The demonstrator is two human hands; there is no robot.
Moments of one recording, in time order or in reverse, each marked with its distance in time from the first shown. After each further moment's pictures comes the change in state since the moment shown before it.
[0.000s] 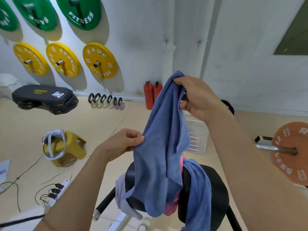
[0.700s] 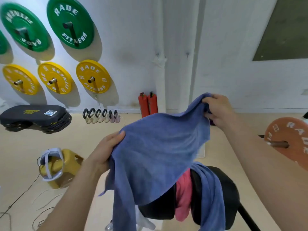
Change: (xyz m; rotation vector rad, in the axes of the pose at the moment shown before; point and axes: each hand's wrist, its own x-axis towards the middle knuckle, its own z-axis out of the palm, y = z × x) left_hand -0.058 -0.007 -0.061 -0.395 0.146 0.065; right_hand 0.007 0.046 -0.031 -0.077 0.552 0.006
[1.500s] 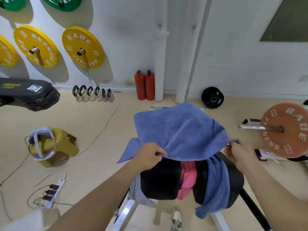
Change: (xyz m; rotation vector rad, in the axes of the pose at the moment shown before) left_hand 0.076 -0.139 0.007 1.159 -0.211 0.193; right_hand -0.034 0.185 -0.057 -0.086 0.244 0.421
